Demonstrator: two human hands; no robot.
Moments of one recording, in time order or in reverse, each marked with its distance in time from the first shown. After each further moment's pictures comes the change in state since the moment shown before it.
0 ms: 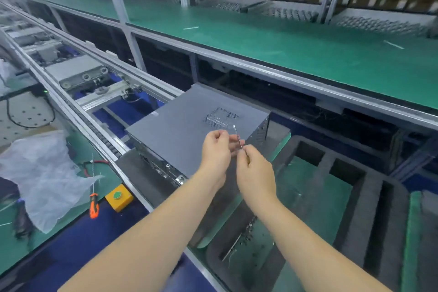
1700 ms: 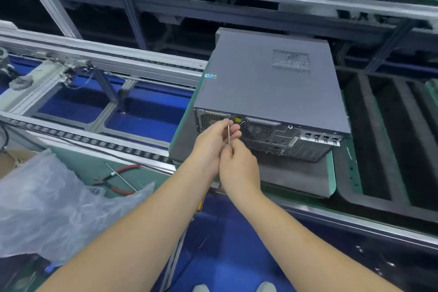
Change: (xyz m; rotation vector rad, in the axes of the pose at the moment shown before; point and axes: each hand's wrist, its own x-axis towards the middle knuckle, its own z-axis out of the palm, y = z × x) left_hand 0.152 0.068 -0.329 0.022 -0.319 -0.607; right_hand -0.039 -0.160 0.379 -0.009 0.235 0.484
